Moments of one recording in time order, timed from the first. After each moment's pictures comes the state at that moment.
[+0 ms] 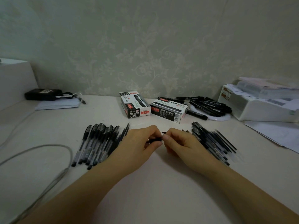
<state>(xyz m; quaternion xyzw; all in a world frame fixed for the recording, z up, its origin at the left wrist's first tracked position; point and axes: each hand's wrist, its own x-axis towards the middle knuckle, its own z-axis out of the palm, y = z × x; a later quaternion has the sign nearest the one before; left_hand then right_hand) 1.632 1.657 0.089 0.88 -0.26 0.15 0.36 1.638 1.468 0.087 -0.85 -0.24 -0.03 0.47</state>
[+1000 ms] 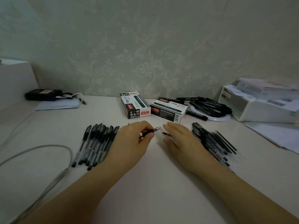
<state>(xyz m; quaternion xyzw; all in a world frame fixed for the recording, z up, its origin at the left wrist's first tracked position) 1.635 1.659 0.091 0.88 -0.17 0.26 0.36 1.654 1.466 0.075 -0.94 -0.22 -0.17 0.18</state>
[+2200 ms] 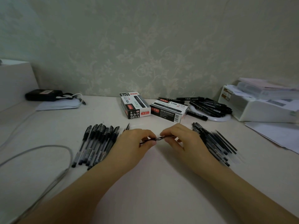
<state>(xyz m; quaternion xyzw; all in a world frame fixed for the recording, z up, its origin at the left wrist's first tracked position) 1.635 1.663 0.089 0.91 -0.19 0.15 0.33 1.649 1.465 0.081 -0.89 -0.28 -0.21 0.29</state>
